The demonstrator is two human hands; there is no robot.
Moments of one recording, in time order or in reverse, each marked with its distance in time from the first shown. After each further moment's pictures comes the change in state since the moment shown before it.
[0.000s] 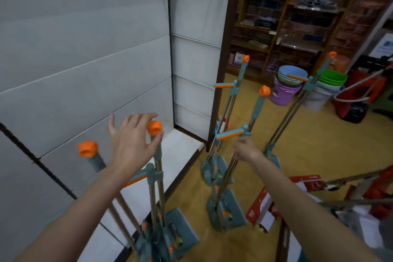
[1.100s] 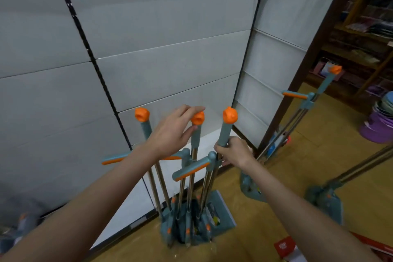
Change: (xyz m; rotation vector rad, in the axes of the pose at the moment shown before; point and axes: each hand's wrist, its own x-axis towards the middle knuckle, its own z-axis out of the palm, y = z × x) left_hand -0.023 -0.007 -0.013 -0.157 -0.128 0.017; right_hand -0.010 -0.026 0.104 -0.402 -0.482 -0.468
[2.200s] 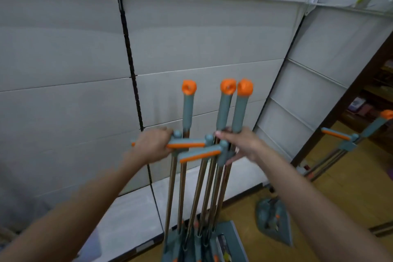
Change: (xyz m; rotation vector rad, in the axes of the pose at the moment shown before) left_hand -0.020 -0.151 -0.053 0.359 -0.218 -0.372; right_hand 0.069 -0.130 0.034 0.277 -0.241 0.066
